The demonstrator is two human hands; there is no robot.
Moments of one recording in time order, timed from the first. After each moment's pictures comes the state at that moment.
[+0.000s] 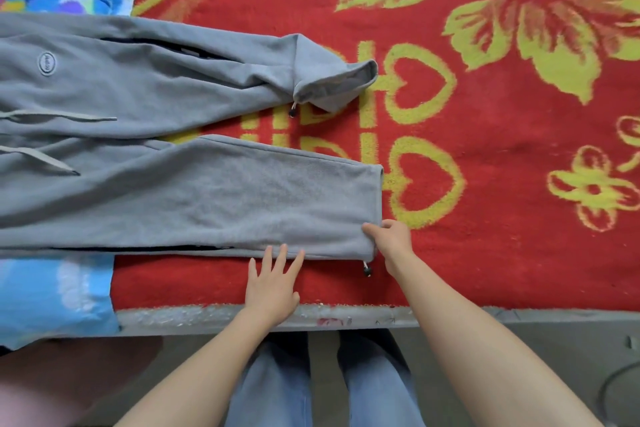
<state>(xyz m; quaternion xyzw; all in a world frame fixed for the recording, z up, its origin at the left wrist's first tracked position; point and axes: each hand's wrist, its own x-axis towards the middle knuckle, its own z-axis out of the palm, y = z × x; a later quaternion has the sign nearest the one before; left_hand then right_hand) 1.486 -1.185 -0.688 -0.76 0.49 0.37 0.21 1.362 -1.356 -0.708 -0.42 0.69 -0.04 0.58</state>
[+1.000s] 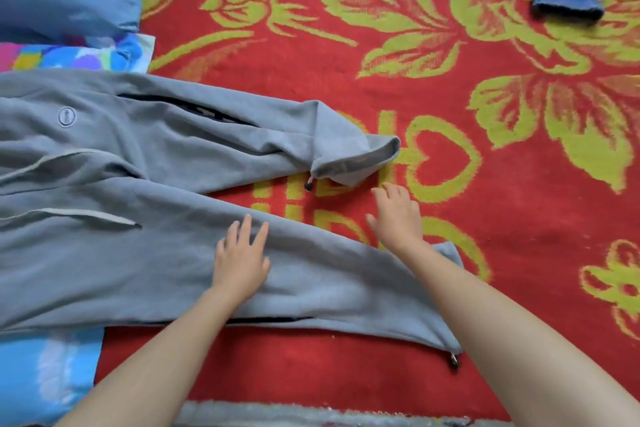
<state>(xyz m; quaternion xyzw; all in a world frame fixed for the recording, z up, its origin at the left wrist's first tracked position) 1.632 -1.285 -0.688 -0.87 0.42 0.23 0.09 1.476 -1.489 -0.679 -0.87 0.43 0.15 0.16</state>
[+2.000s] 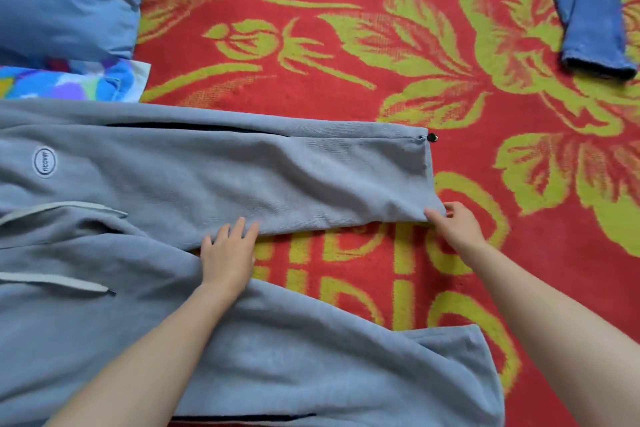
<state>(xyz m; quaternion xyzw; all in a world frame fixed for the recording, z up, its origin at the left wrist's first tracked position) 1.728 -1.362 -0.729 -0.88 0.44 0.15 0.11 1.492 -1.627 -0.719 -0.66 0.64 0.03 0.39</state>
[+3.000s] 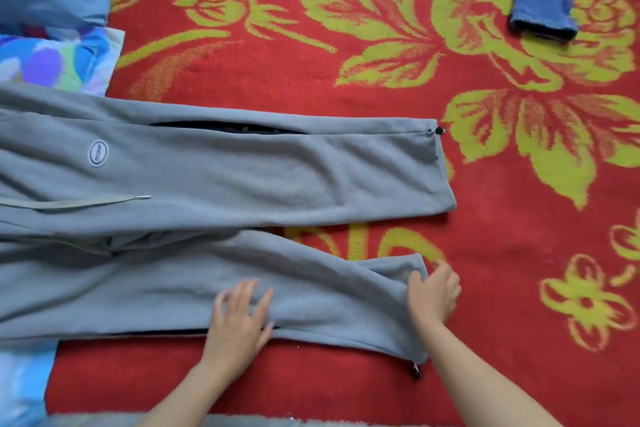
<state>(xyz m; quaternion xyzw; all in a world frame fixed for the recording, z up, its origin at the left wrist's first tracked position) 1.552 -1.236 -0.740 -0.81 0.58 -0.03 -0.07 1.359 -1.473 -0.710 -0.58 0.77 0.00 0.27</state>
